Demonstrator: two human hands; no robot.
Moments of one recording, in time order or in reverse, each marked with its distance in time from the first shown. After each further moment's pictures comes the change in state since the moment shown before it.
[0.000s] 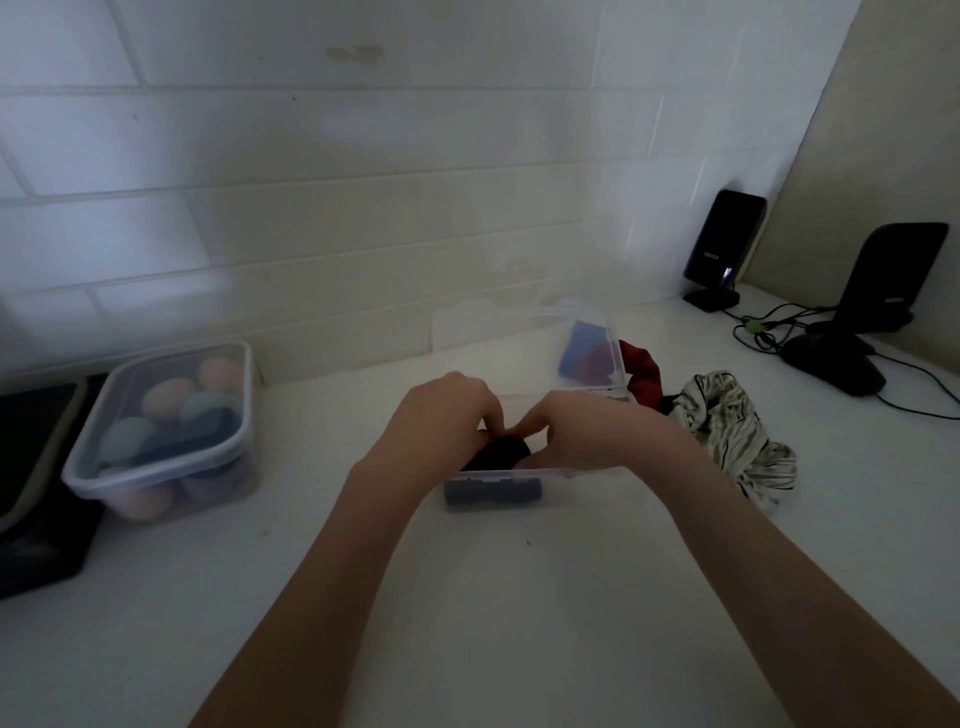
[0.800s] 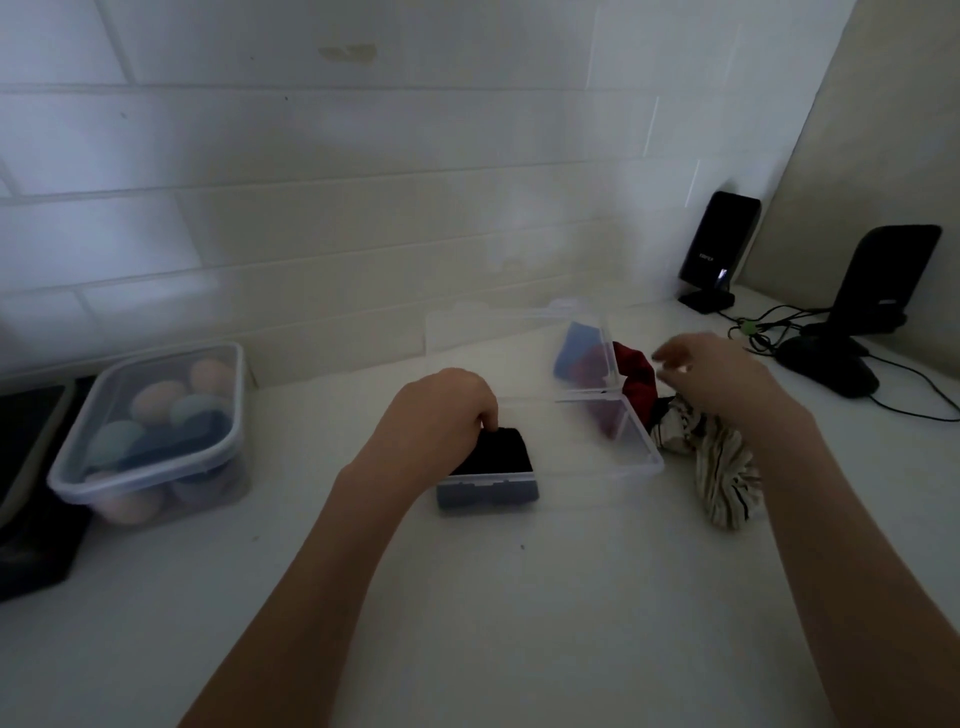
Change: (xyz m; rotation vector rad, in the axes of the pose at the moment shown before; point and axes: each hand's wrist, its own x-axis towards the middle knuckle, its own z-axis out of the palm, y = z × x) left_hand -0.002 0.000 -0.004 -0.028 0.017 0.027; right_hand -0.011 0.120 -0.036 0.024 0.498 0.419
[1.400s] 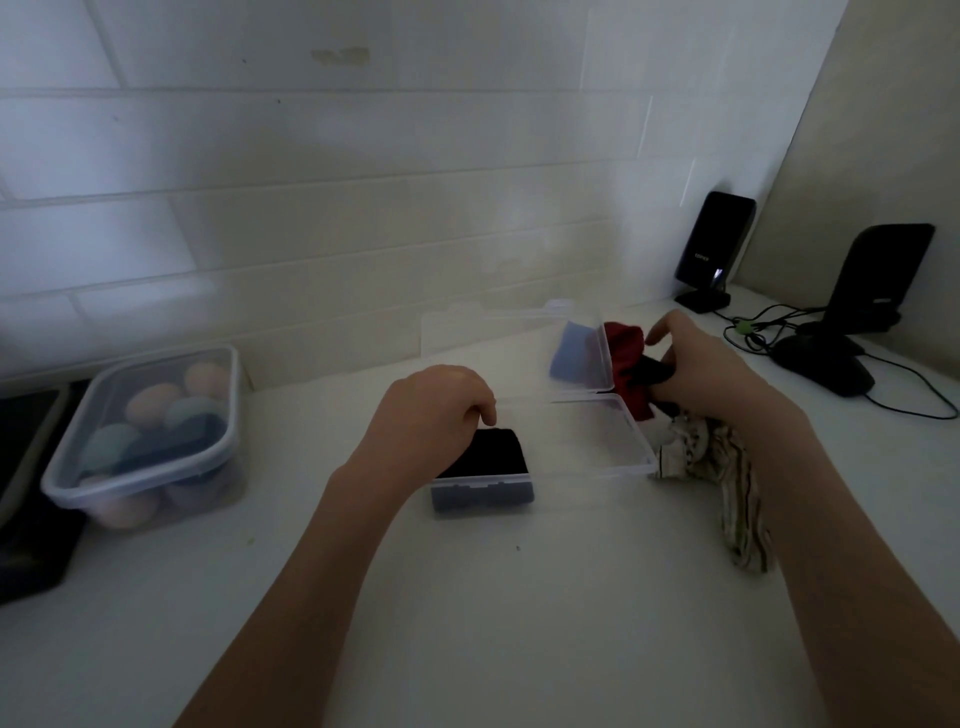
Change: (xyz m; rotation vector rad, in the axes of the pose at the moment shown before) left_hand -0.003 -0.006 0.004 -0.110 0.186 0.048; right_hand 0.002 -0.001 0.002 0.176 -0.019 -0.055
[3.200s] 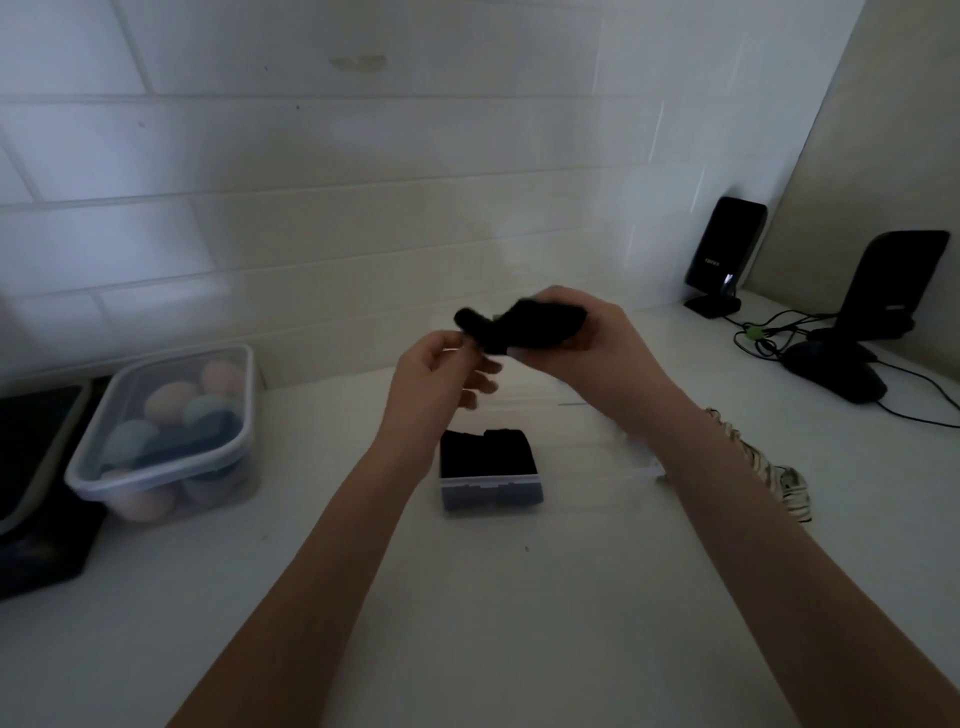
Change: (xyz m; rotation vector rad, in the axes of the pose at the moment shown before) left_hand 0.012 0.002 0.003 -1.212 0.323 -0.384; right_hand -0.042 -0.112 0.020 0.809 0.024 -0.589
